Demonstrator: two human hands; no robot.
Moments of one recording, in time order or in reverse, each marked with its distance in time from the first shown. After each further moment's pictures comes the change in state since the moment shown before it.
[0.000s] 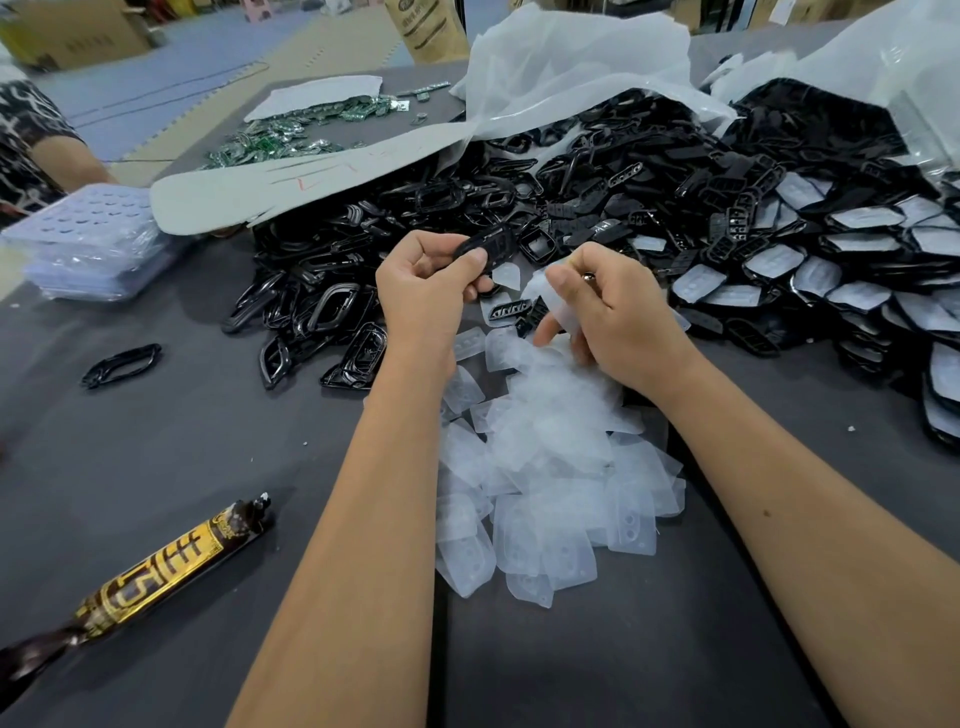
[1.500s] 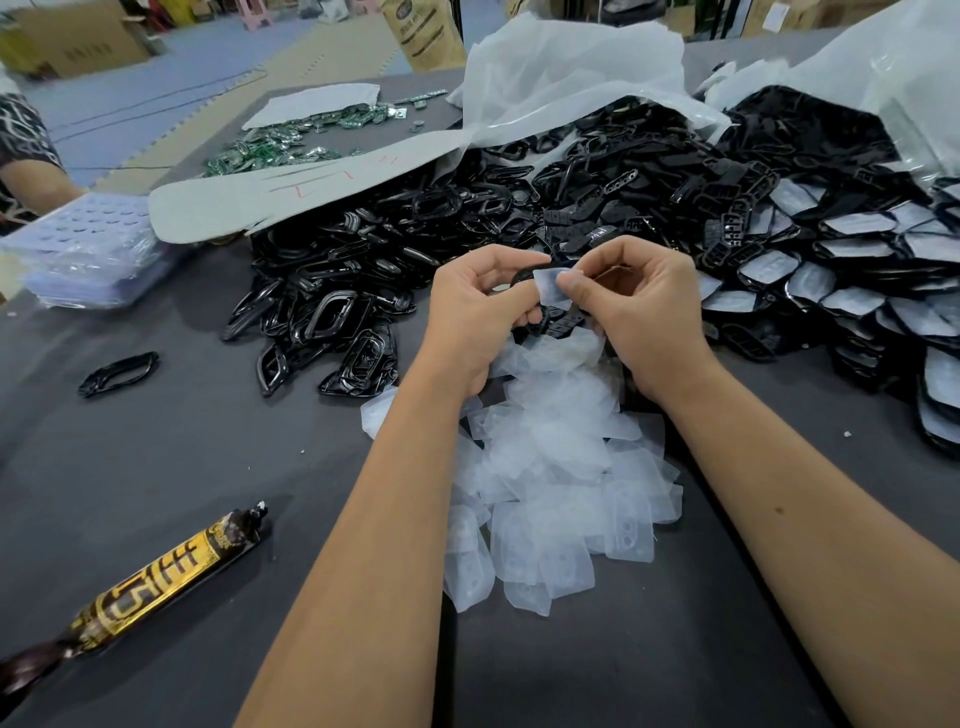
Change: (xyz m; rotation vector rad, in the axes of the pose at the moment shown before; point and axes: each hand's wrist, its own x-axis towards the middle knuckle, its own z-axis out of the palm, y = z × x) left_hand -0.007 -0.012 0.019 0.123 -0.333 0.012; right_hand 0.004 0.007 -0.008 0.294 0.276 0.001
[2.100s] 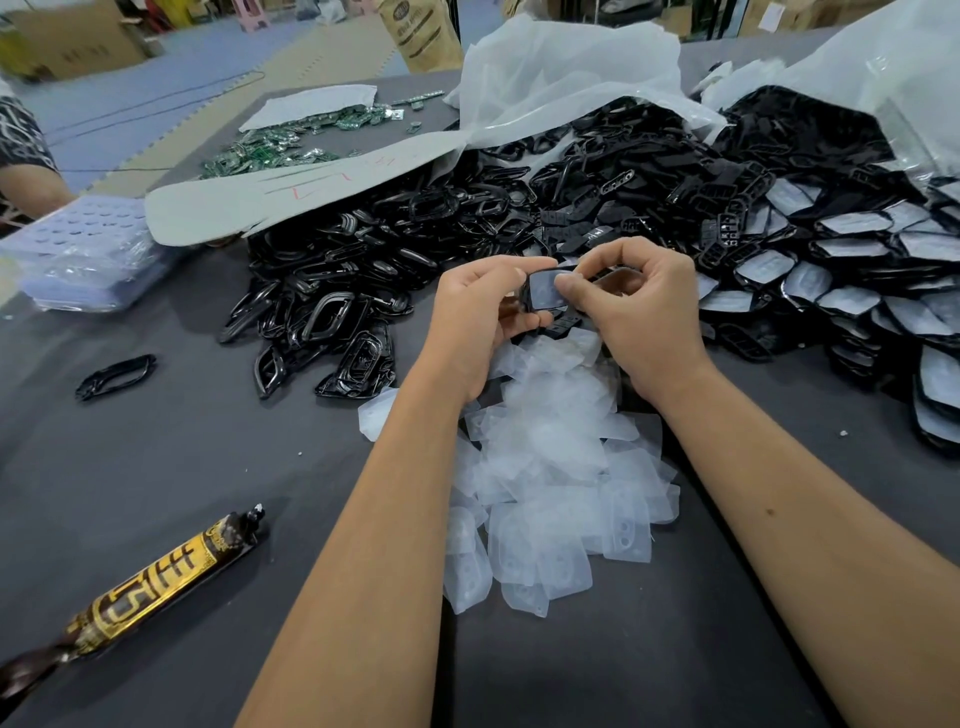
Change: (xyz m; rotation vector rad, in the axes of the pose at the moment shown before) left_hand -0.001 0.006 0.004 -0.210 -0.045 -0.130; right_hand 0.002 0.004 -0.001 -0.139 0.086 -0.018
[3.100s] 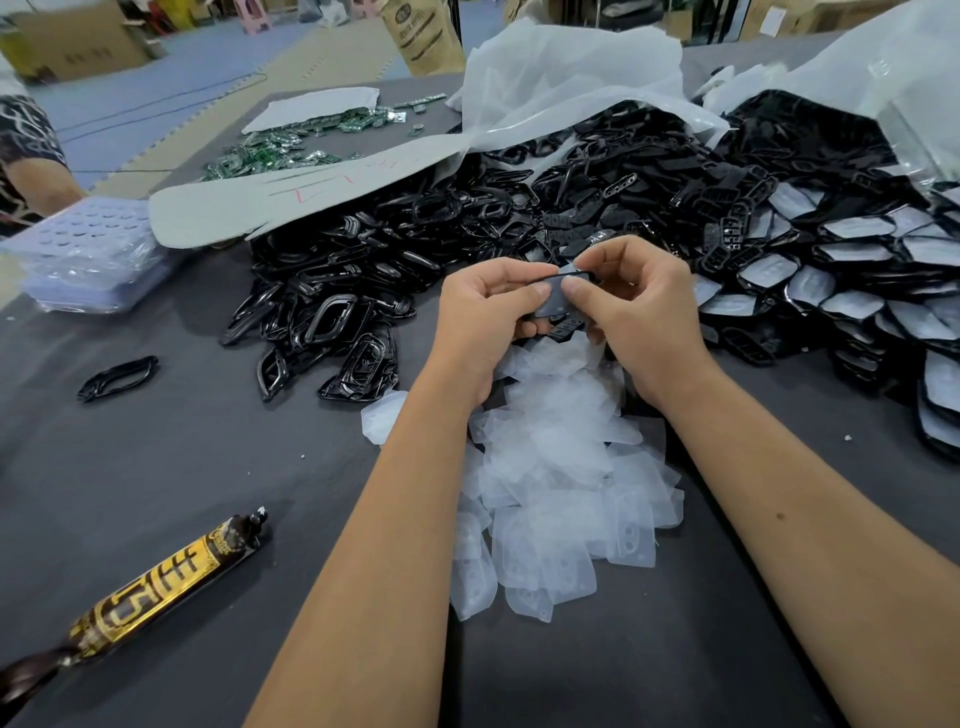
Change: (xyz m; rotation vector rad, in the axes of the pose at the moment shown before) left_hand -0.001 -0.003 0.003 0.112 0.051 0.009; right_hand -0.003 -0.003 0.000 0.110 -0.081 0.054
